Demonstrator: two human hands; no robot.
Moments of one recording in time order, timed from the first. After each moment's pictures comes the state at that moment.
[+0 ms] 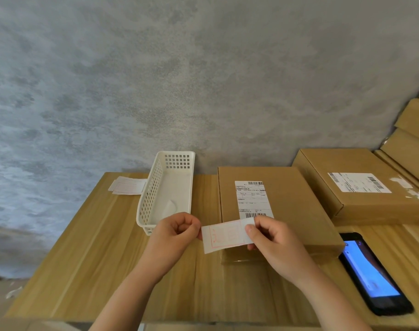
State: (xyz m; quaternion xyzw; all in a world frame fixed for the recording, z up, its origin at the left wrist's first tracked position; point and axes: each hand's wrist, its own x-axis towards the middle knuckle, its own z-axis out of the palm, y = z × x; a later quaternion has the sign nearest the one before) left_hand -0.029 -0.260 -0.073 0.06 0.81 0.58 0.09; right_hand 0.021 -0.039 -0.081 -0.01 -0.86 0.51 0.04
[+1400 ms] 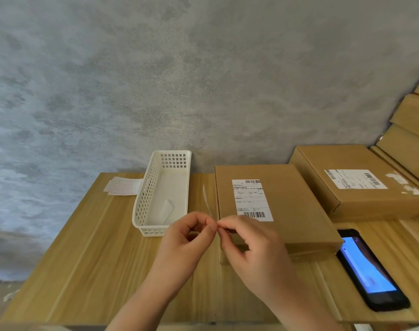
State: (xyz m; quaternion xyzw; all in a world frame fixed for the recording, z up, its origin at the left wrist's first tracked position) left_hand -0.004 -0.238 -0.062 0.16 0.70 0.70 0.07; right_hand 0.030 -0.087 -0.071 0.15 -0.86 0.36 0.32
